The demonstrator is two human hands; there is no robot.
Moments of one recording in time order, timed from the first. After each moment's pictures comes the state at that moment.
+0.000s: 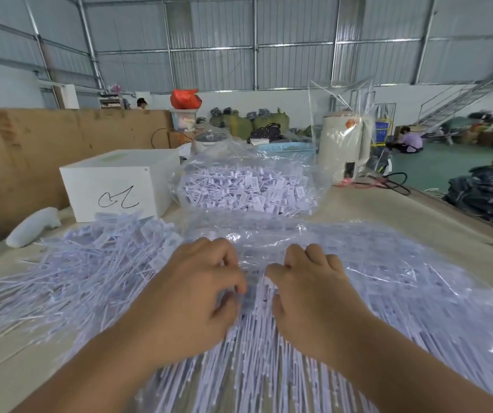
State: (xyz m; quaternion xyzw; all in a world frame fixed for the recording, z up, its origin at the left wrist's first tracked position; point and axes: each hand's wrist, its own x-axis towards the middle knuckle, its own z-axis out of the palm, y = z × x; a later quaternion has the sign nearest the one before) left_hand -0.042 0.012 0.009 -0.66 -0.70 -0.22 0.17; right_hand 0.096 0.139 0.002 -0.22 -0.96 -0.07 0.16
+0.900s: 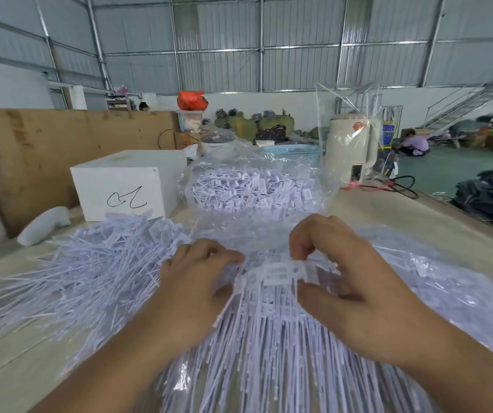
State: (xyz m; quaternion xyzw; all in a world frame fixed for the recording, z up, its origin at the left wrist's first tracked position) left_hand -0.055 0.016 -0.004 -0.55 -0.78 -0.28 0.10; right_hand 0.130 0.137 0.037 -0.01 -0.90 0.28 0.34
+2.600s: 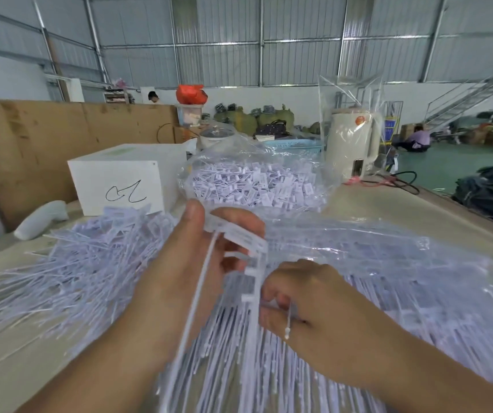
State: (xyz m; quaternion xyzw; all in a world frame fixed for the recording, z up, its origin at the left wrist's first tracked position) left_hand -0.025 0.015 0.032 -0.44 -0.39 -0.74 -0.32; right_hand 0.111 0.121 0.019 -0.08 -0.97 0.15 0.17
